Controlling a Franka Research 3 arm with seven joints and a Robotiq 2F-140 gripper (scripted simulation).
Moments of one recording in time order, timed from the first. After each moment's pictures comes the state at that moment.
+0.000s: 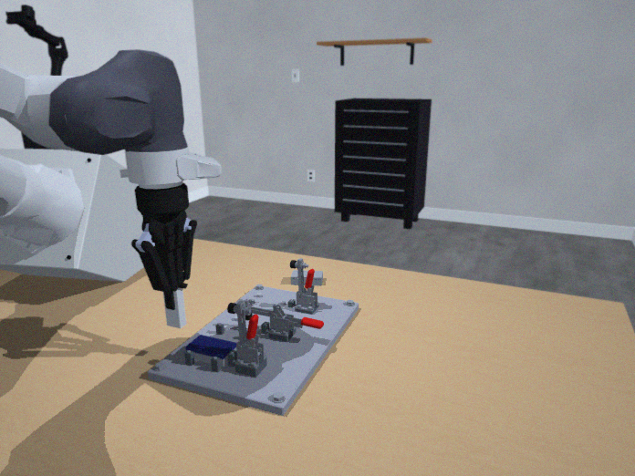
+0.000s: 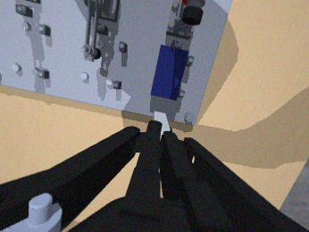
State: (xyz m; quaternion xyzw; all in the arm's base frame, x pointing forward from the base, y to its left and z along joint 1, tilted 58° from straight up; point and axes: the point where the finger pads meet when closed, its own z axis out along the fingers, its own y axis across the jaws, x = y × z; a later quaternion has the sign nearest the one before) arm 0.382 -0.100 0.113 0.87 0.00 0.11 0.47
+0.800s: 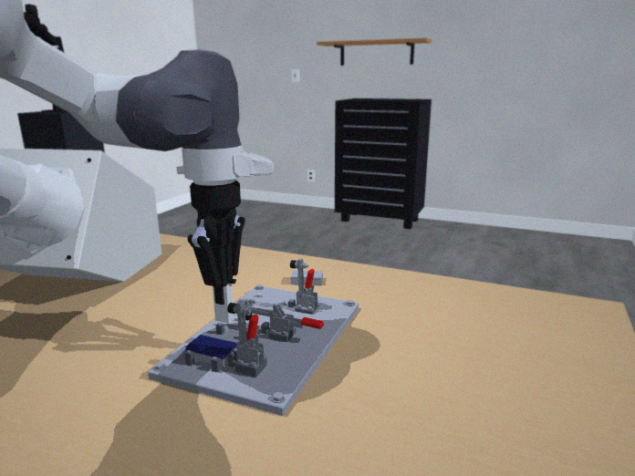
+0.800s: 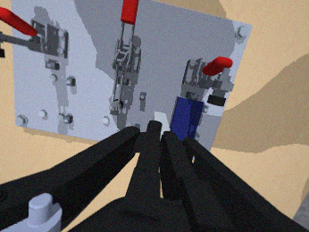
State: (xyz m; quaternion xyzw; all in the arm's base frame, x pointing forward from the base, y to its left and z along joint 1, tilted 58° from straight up) arm 0.449 -0.069 0.089 0.87 0.00 0.11 0.48
